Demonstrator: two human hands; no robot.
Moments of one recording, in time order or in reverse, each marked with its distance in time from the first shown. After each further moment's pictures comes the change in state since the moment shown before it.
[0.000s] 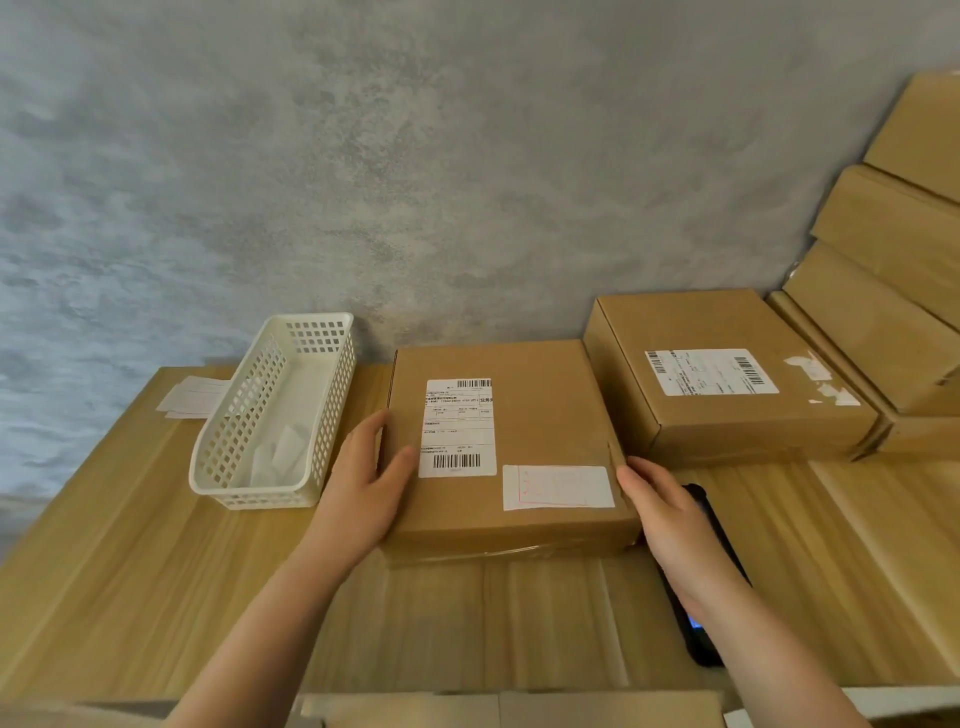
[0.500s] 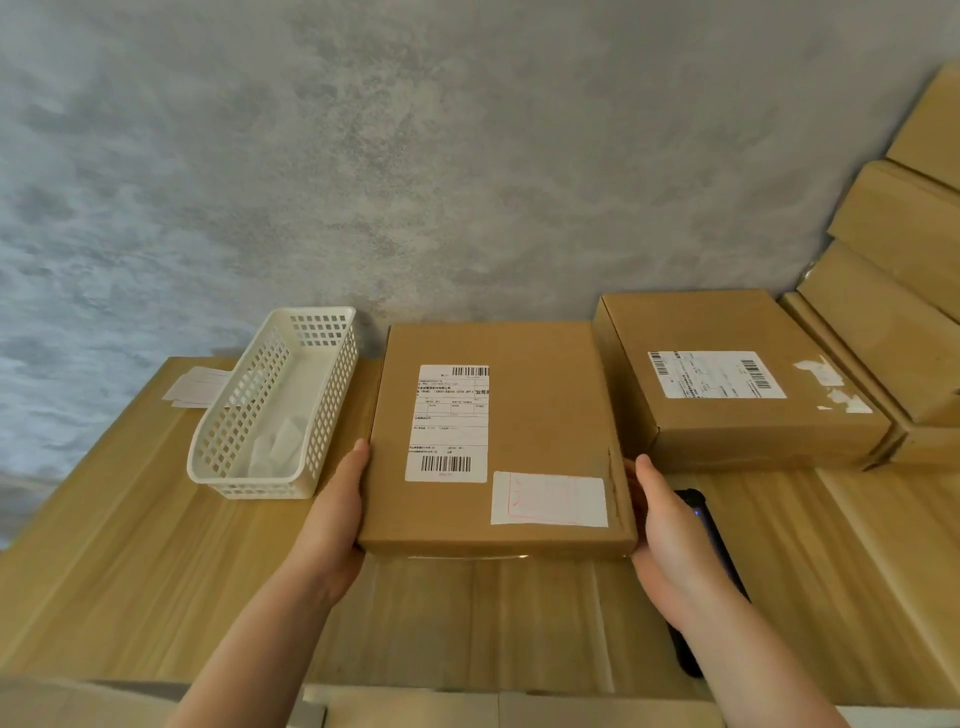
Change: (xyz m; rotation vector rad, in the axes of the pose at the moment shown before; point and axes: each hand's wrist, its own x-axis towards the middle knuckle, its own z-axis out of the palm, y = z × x) left_hand -0.008 -0.010 0.012 -0.783 0.018 -0.429; right_hand 0.004 -0.006 0.005 0.393 -0.073 0.183
